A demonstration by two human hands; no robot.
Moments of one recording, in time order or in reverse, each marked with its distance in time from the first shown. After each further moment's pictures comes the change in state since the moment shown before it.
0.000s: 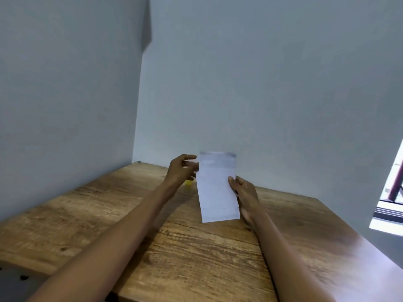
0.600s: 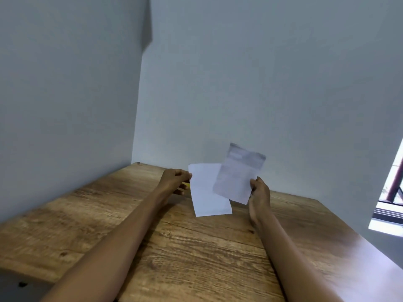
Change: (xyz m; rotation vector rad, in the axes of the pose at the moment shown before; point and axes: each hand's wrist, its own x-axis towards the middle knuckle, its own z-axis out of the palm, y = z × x) left_hand -0.003 -0.019 -0.022 0.070 -0.044 -0.221; right_hand 0.009 -0.007 -0.008 0.036 0.402 -0.062
